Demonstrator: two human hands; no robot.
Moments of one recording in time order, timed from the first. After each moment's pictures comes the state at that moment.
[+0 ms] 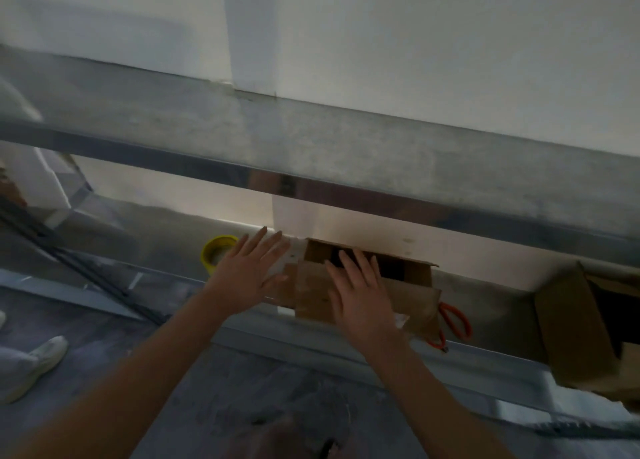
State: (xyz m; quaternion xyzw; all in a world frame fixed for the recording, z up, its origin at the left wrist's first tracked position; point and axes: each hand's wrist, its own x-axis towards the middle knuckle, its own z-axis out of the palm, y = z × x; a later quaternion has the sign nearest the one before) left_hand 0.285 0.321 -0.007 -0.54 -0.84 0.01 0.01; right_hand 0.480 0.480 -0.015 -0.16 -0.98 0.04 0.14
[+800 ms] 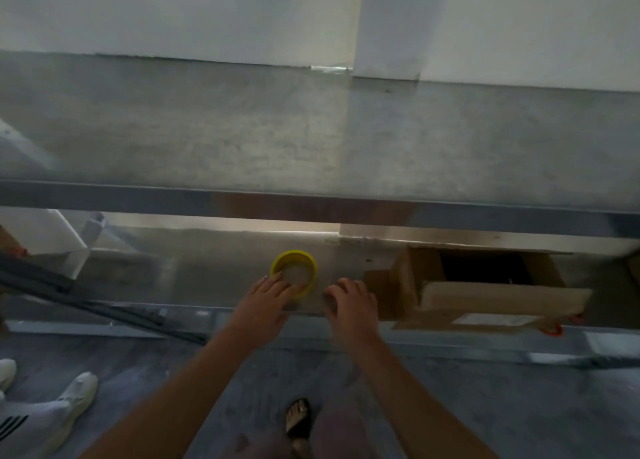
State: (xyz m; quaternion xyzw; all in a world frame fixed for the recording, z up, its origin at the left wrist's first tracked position) left_hand 0.122 0.222 -0.126 -0.62 -0.78 -0.03 -0.11; right_hand 0.282 0.357 -0.130 -0.36 -0.92 0.16 -0.04
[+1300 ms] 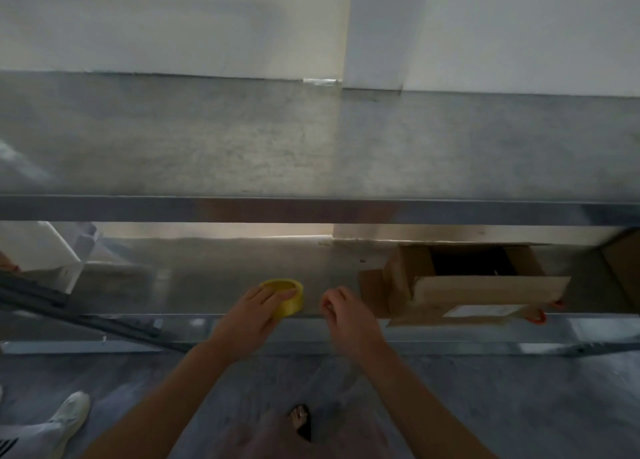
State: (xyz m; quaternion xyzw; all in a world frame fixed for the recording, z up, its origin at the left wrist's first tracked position) left_hand 0.114 0.201 -0.102 -0.64 -0.73 -0.19 -0.14; right_hand 0.297 0.340 -0.098 -0.31 -0.91 0.28 0.04
